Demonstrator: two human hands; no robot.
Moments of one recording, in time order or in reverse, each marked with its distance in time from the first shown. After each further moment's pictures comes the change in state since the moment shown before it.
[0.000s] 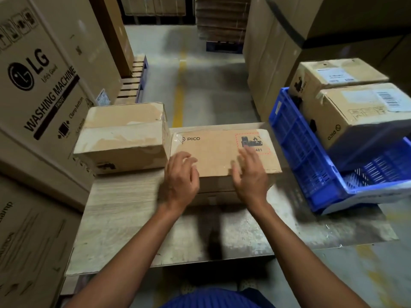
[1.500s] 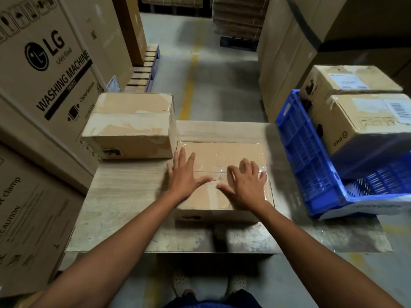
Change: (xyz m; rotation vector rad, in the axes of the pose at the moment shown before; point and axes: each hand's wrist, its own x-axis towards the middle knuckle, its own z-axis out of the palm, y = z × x) left_hand -0.013 -0.025 0.029 0.187 -0.682 -0.420; right_hand -0.016 0.029 0.003 -0.529 -0.712 -0.048
